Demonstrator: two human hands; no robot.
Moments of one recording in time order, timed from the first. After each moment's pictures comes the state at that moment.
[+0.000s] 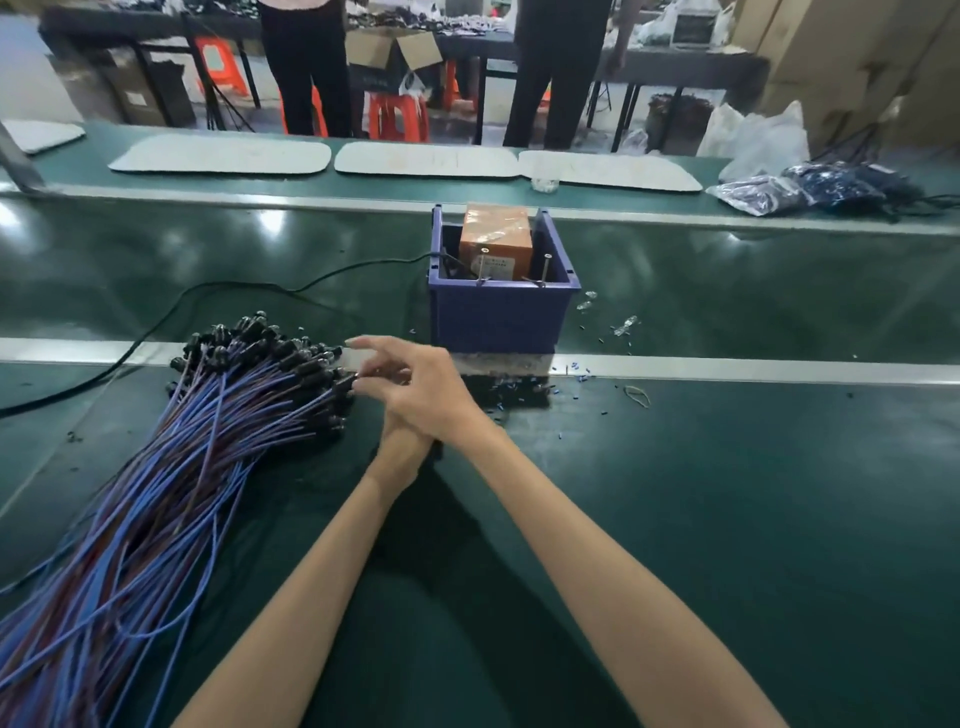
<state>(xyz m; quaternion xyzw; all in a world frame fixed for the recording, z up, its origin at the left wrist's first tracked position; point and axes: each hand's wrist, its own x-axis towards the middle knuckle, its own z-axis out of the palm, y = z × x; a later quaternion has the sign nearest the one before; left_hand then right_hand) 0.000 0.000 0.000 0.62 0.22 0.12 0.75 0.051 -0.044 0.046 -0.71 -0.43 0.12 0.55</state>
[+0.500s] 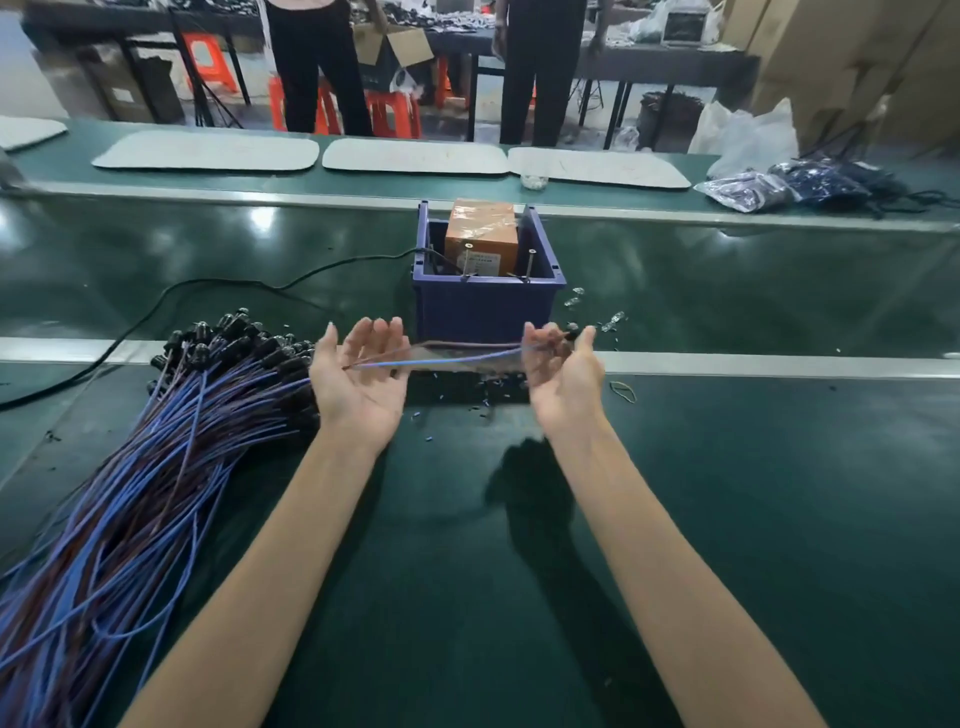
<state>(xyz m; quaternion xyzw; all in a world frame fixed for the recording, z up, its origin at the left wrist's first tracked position) 0.012 0.020 0.054 0.17 0.19 0.28 0.92 0.105 -0.132 0.061 -0.22 0.10 0.17 0.95</state>
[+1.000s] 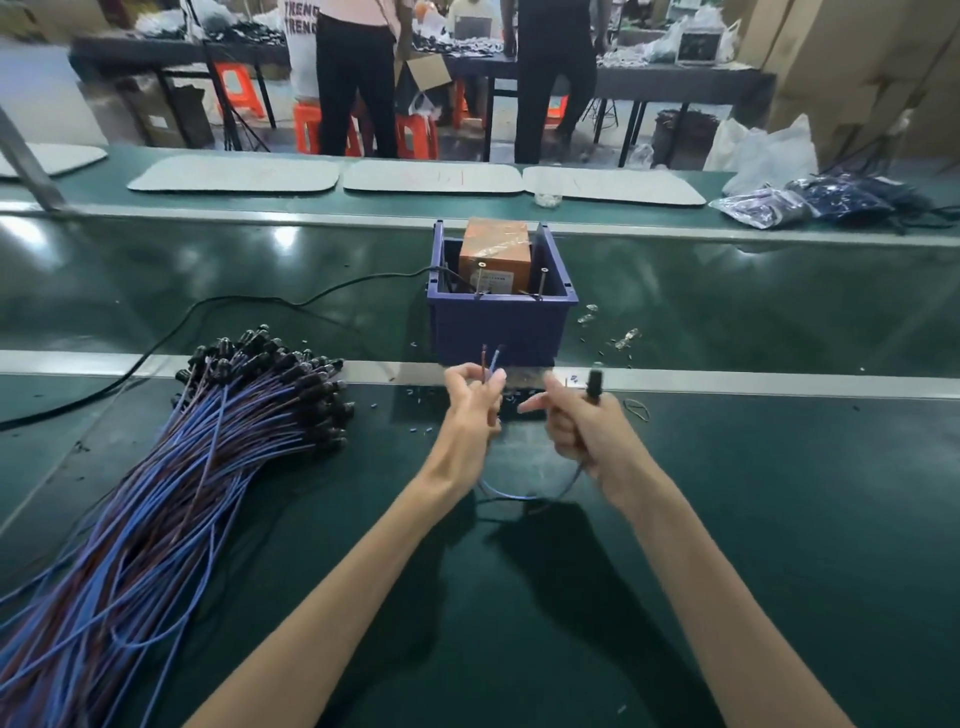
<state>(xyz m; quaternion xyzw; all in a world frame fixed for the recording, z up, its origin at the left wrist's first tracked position) 0.011 -0.056 0.047 0.66 0.13 0.17 0.72 0.078 -0.183 0.056 -0.64 -0.15 0.25 0.71</state>
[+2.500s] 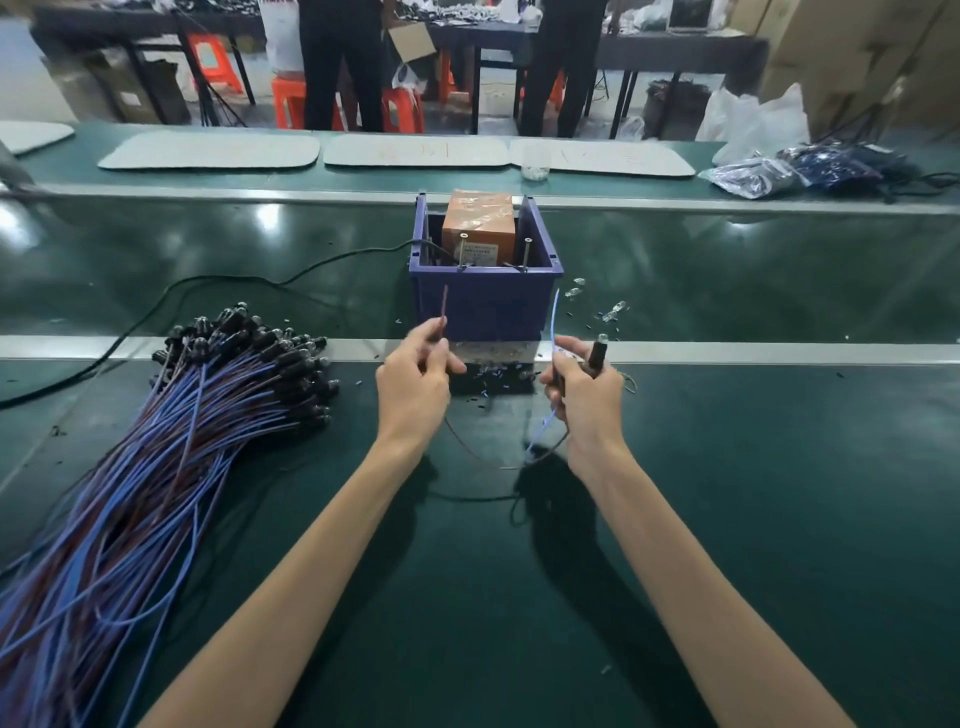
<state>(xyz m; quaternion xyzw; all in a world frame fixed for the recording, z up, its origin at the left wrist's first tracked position) 0.019 -0.027 0.035 0.74 0.22 0.30 0.56 0.078 -0.171 0.046 -0.63 0.00 0.08 0.77</state>
